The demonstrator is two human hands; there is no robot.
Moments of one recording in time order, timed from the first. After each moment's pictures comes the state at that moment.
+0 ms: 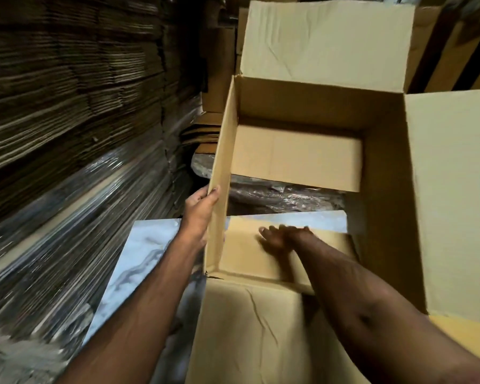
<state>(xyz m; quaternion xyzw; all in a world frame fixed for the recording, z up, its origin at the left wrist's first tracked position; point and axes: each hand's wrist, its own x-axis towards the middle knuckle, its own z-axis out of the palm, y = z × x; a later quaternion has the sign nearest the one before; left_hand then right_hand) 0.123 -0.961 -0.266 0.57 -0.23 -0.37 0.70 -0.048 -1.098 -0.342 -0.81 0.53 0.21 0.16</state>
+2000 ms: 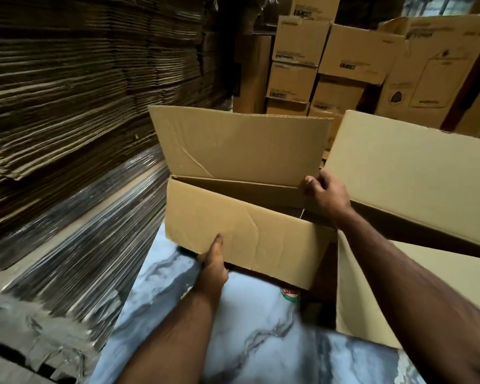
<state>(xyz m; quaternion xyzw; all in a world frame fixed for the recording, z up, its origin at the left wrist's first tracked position) 0.168 -0.966 -0.433 0.52 0.12 -0.44 0.73 -0.035 -1.094 -0.238 -0.74 0.46 -0.36 0.32</state>
